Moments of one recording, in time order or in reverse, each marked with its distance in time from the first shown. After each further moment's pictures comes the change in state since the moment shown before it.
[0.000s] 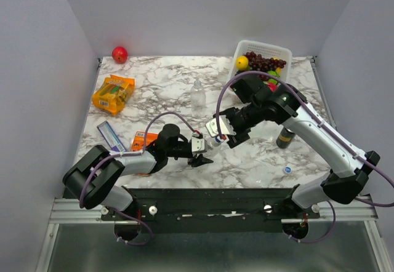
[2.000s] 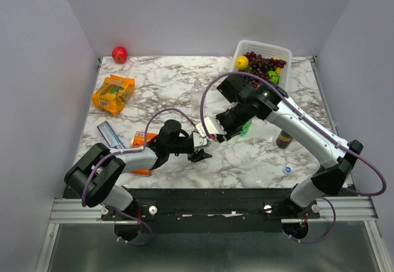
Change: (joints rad) left arm 0.031 0.019 0.074 -0.109 -0.053 0.047; right arm 0.024 0.113 0.016 -0.019 0.014 -0.051
